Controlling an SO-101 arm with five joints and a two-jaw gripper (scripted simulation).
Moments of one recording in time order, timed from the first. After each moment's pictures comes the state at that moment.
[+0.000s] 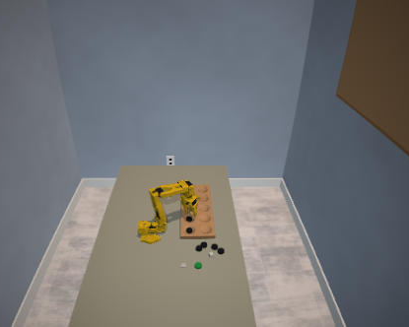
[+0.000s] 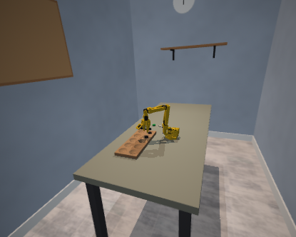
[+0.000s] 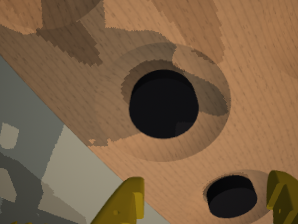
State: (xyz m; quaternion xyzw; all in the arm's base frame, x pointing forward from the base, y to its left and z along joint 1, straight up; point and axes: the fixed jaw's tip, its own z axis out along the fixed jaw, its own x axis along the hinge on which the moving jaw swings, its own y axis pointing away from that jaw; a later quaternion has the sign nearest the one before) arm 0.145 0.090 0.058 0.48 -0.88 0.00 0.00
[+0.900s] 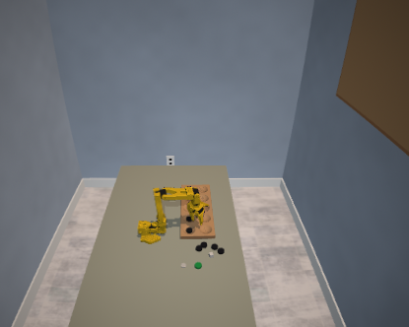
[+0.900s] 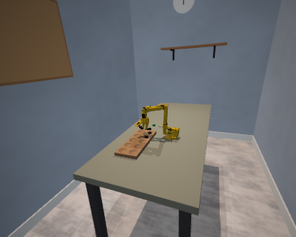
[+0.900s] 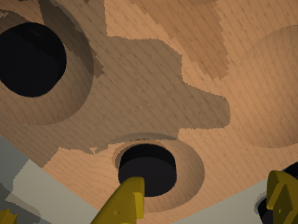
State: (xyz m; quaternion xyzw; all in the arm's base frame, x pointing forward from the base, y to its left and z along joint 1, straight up) arm 0.174 0.040 0.055 0.45 -0.90 0.00 0.01
